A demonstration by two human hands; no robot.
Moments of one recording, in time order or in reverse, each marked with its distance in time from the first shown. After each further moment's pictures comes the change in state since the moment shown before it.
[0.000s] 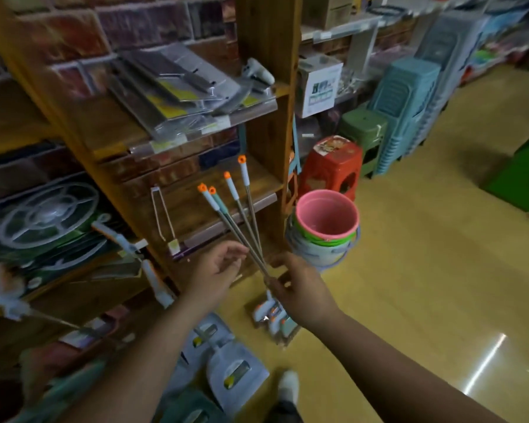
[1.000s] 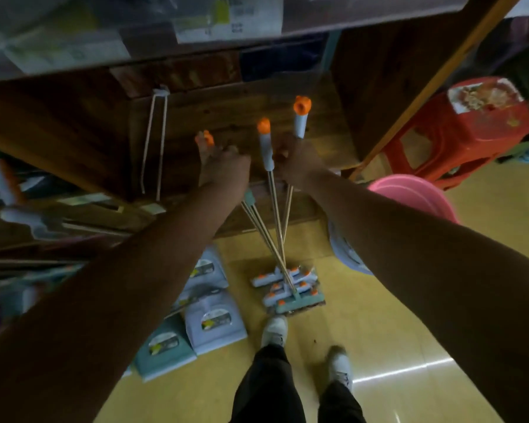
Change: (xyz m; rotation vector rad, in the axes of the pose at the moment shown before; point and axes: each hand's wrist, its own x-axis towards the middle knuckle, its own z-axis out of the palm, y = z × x) left_hand 0.414 -0.158 0.011 1.238 0.039 -0.396; right_hand 0.496 0.174 0.144 -0.080 -0.448 -0.053
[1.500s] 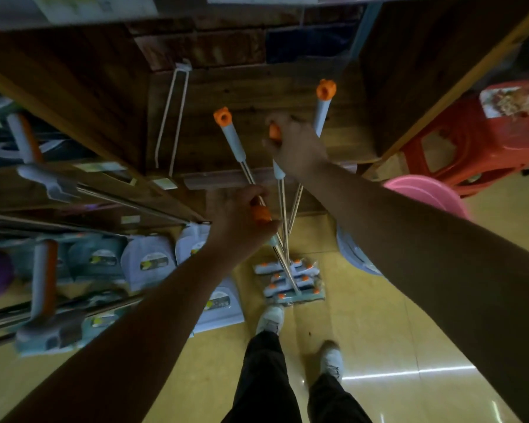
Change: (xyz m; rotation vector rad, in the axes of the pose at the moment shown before) left_hand -0.121 0.021 0.028 -0.997 0.072 -0.163; right_hand -0.005 -0.023 0.014 -0.155 0.072 -0.269
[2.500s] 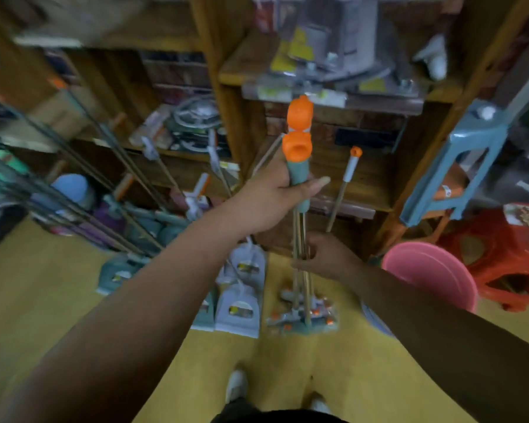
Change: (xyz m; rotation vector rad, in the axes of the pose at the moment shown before) left_hand -0.309 0.212 -0.097 -0.145 0.166 0.290; right_hand -0.329 -0.083 -0.127 0.107 -0.545 -0.300
